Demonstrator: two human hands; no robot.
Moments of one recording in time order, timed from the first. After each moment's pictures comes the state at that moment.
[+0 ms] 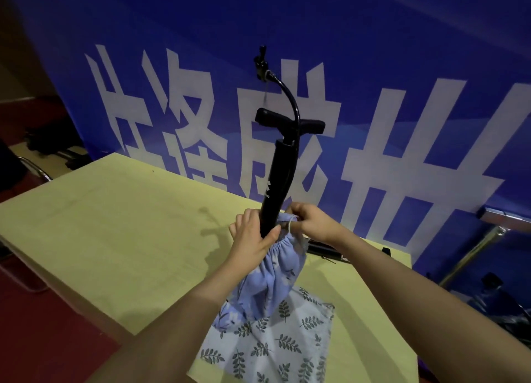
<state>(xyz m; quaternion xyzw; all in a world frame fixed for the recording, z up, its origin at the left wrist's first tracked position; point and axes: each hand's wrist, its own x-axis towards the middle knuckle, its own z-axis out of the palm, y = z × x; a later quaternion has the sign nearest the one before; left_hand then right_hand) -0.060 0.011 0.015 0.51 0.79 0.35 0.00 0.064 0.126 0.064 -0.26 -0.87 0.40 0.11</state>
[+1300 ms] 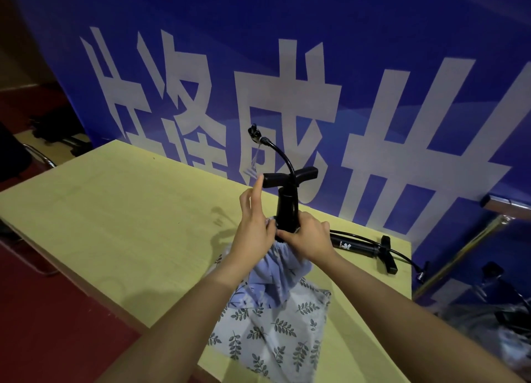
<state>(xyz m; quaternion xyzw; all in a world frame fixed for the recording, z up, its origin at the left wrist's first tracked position) -0.030 0.008 0.025 0.51 0.70 0.49 0.03 0.071 0.104 0.003 -0.41 -0.87 0.22 0.19</state>
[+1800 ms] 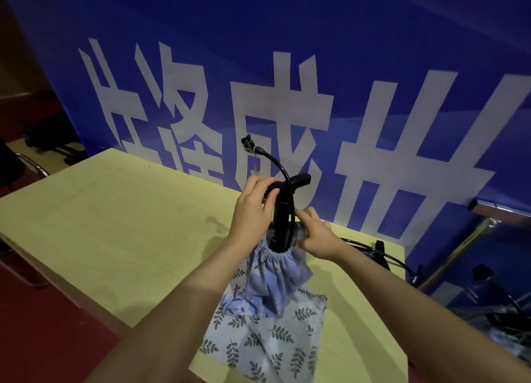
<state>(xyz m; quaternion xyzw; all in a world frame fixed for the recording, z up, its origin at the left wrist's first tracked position) -0.041 0.026 0.064 0.56 0.65 0.50 -0.10 0.096 0.121 0.029 -0.32 -0.90 0.29 0.09</state>
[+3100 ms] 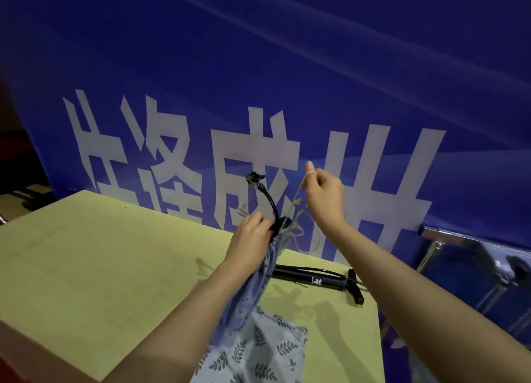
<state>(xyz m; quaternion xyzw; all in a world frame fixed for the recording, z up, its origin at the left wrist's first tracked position) -0.020 0.030 0.081 0.64 0.69 0.32 -0.11 0.108 0.107 0.173 -0.34 -0.69 0.33 0.55</state>
